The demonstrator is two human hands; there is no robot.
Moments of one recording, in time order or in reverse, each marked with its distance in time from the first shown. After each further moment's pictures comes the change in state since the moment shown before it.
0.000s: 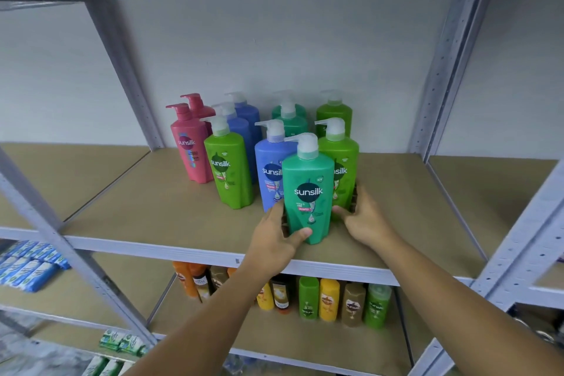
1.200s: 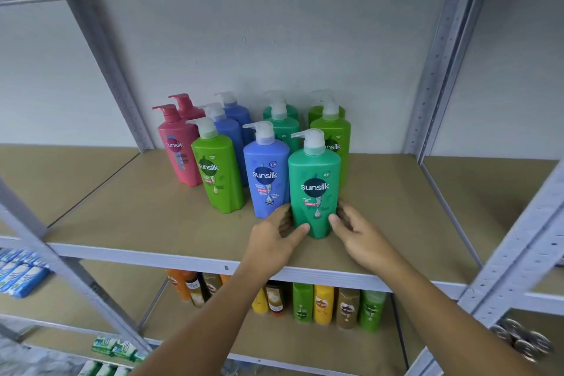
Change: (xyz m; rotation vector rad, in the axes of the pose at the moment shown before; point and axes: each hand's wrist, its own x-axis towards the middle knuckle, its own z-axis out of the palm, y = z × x) left_hand 0.009 0.011 0.014 -0.127 -0.012 -0.009; right_hand -0.035 0.004 -0.007 0.087 -0.202 -0.025
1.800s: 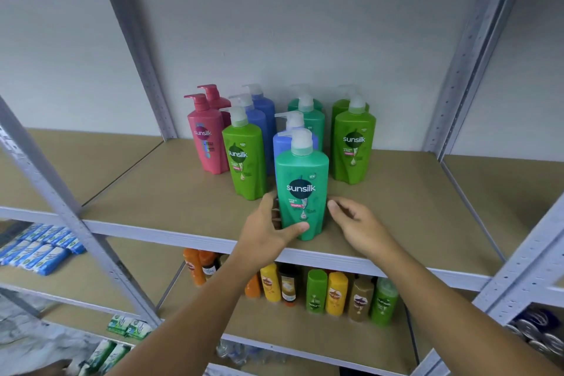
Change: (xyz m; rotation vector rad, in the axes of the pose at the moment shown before) left_hand -0.026 -0.009 -0.061 0.006 0.037 -0.022; right_hand -0.001 -0.038 0.043 0.005 0.011 -0.042
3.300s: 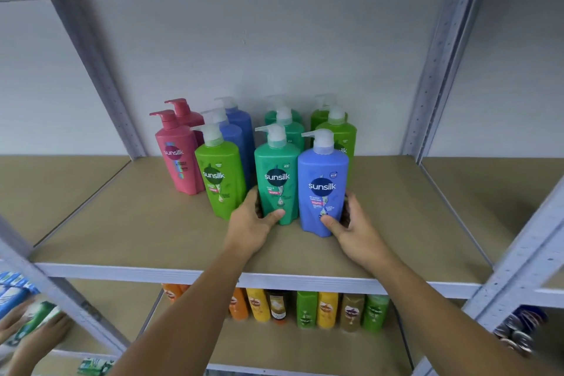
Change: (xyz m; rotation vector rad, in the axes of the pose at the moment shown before) left_hand 0.089 -0.031 0.008 0.040 0.036 -0.003; right_hand 0.025 0.026 -0.012 0.100 0.189 -0.019
